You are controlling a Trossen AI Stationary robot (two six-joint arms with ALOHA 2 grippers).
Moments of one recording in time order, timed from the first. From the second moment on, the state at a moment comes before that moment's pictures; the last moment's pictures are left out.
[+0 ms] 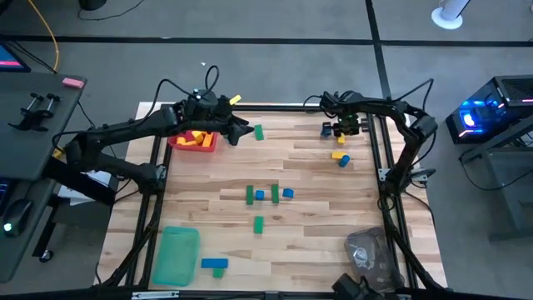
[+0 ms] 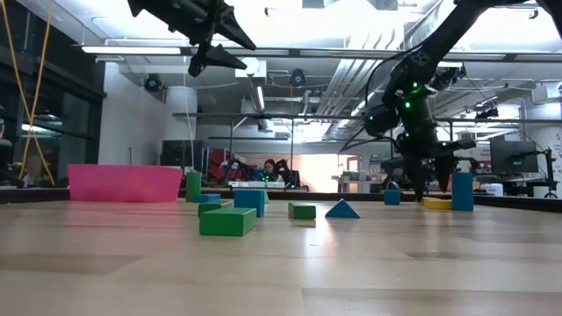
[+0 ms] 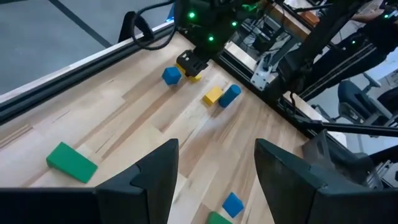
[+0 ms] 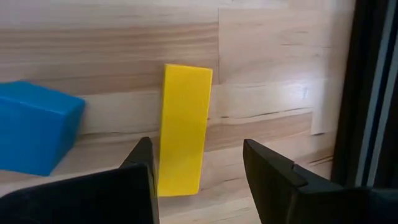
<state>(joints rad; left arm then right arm) 0.41 1.26 1.06 -0.29 0.14 -0.44 -0.83 1.78 1.10 -0.98 0.25 0.78</state>
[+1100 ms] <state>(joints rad) 0.39 1.25 1.18 -0.07 0.14 -0.01 -0.76 1.29 0.95 -0.84 0.06 0.63</state>
